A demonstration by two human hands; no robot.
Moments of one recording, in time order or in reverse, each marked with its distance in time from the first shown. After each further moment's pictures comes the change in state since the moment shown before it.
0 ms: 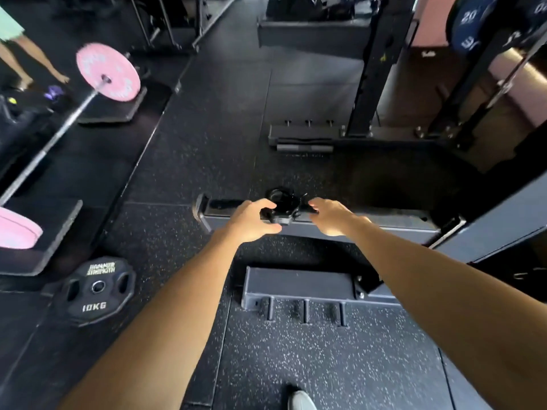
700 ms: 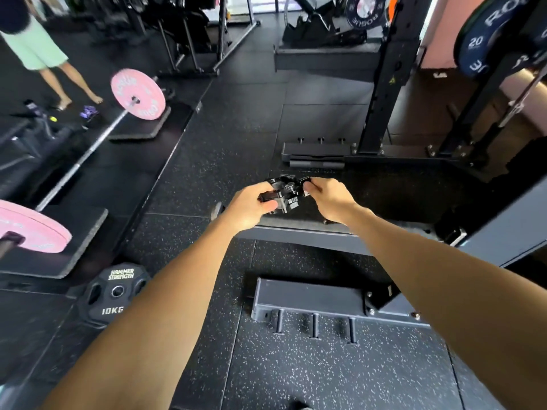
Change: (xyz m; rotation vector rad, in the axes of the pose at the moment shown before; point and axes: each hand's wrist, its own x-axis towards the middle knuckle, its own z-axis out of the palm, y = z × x) left_hand -0.032 0.016 -0.054 -0.170 0.168 0.153; right_hand -0.048 -0.052 -0.045 0.303 0.312 -0.192
